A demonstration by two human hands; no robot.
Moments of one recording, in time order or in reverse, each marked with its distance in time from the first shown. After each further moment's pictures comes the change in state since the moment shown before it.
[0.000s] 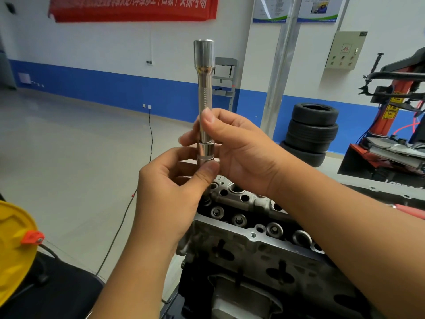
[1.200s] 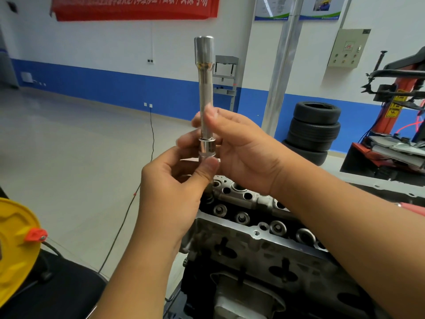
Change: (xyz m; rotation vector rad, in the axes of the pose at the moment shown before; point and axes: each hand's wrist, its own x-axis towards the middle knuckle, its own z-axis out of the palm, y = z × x) left_hand -0.001 0.002 0.001 -0.057 -0.027 0.003; right_hand 0.001 0.002 0.000 -0.007 -0.018 0.043
